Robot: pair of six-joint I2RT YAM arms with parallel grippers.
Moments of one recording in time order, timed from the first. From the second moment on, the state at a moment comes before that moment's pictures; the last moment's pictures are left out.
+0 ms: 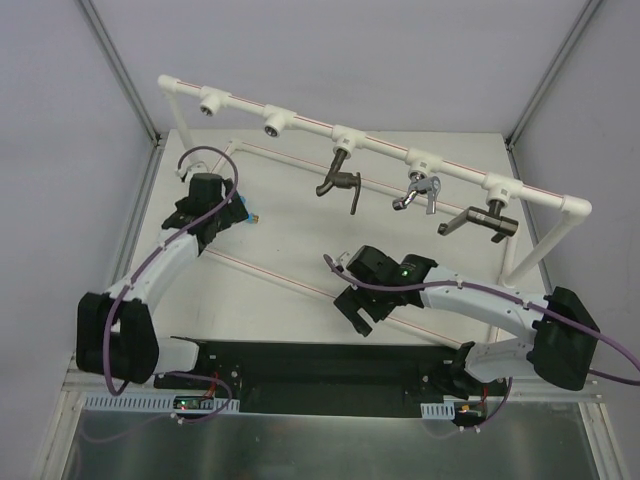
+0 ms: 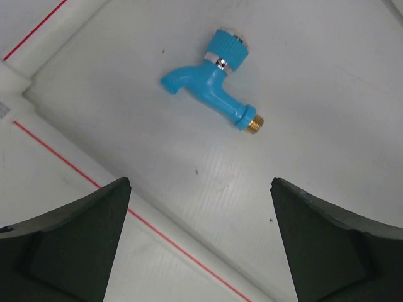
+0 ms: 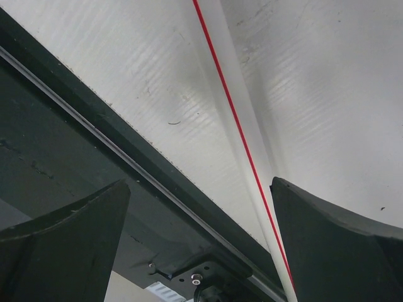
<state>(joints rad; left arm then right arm) -0.19 1.23 0.85 -0.35 -0.25 -0.55 1.02 1.33 0.91 -0.81 0.00 0.17</state>
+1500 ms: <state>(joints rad) -0.11 1.75 1.26 -0.60 0.19 -0.39 1.14 1.31 0.90 -0.66 0.09 0.15</state>
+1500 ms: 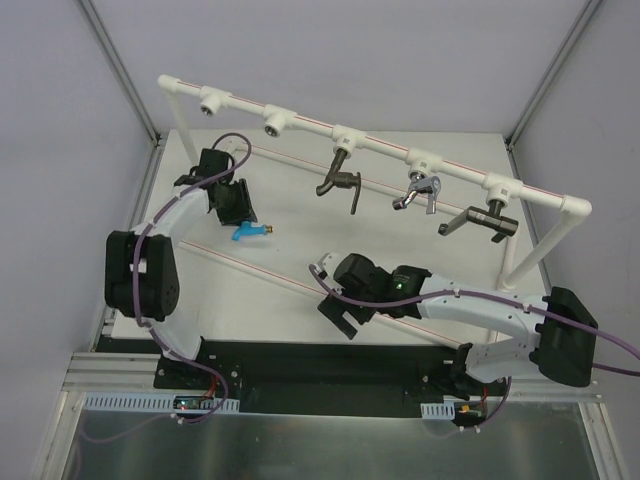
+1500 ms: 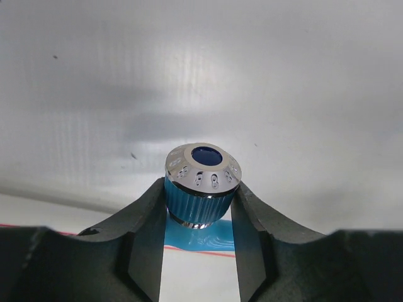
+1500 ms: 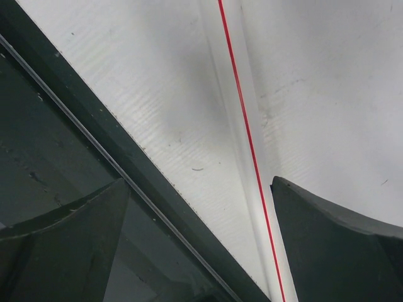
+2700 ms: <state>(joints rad) -0.57 0.91 0.92 -0.61 0.21 -0.63 1.26 1.18 1.15 -0.47 0.16 0.05</state>
